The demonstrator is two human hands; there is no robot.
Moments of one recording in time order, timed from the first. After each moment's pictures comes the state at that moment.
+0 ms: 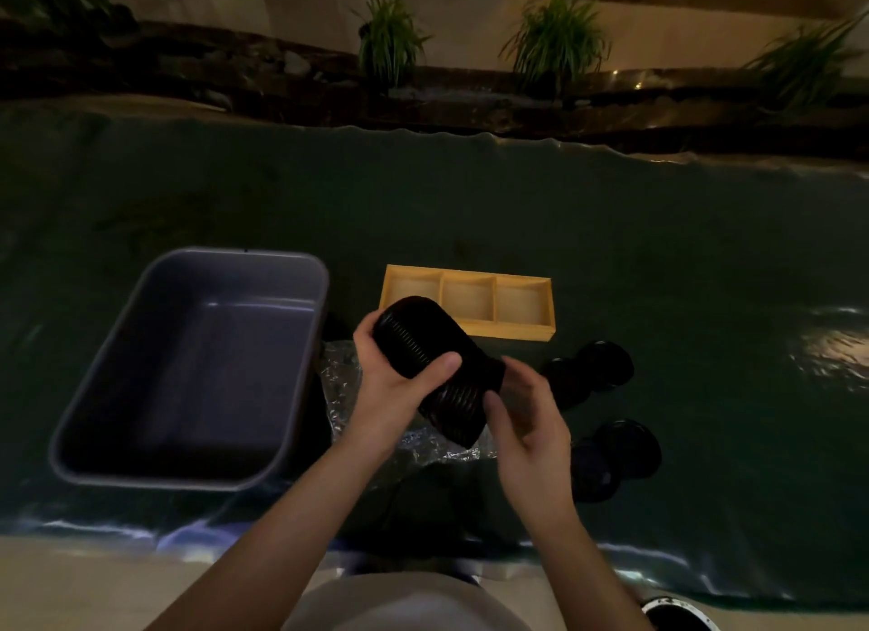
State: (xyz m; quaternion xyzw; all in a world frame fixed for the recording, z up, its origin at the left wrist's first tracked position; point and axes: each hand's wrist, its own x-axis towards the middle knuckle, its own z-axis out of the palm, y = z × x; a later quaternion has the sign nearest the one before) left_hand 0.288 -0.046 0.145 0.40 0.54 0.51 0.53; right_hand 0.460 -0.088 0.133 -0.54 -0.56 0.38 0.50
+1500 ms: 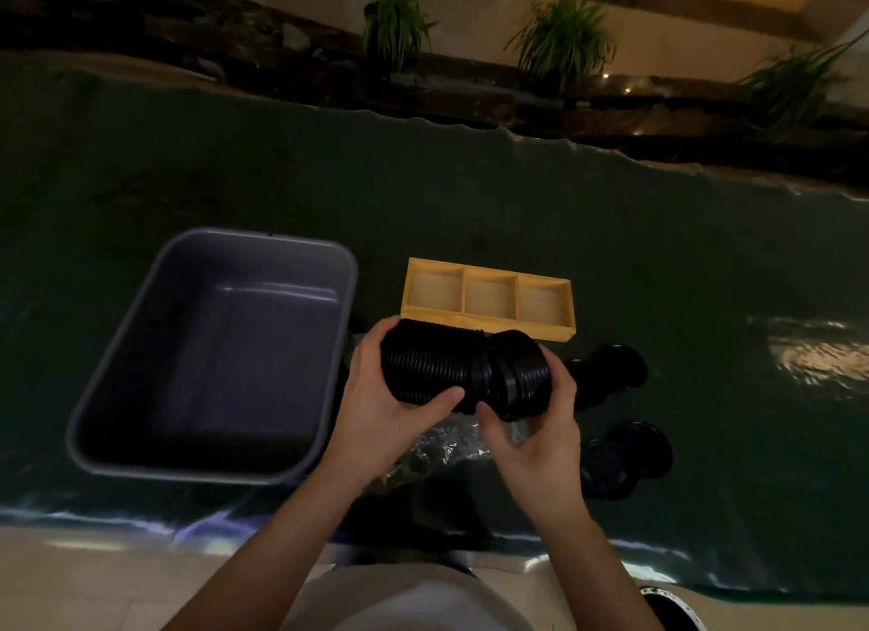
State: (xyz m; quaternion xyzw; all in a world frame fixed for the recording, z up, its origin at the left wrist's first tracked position) left_hand 0.217 -0.075 0.148 0.52 0.62 0.43 0.40; right_hand 0.413 -0.092 0.145 -0.57 -0.63 0.30 0.44
